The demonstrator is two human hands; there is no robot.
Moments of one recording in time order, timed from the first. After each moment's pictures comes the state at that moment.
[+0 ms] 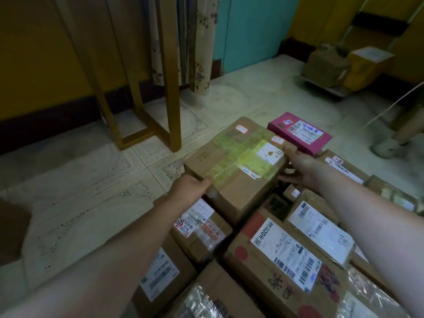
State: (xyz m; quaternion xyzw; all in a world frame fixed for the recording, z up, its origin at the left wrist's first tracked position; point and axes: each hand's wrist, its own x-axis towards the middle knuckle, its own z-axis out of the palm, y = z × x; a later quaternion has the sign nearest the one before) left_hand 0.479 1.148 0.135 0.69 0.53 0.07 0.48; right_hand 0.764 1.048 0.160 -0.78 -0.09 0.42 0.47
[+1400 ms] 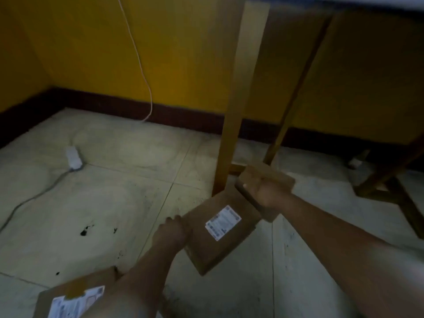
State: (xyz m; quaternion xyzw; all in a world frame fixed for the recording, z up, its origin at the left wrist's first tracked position) left_hand -0.293 1.086 0.069 0.43 0.85 0.02 0.29; right_hand -0.078 1.239 0.160 -0.60 -0.75 0.25 -0.03
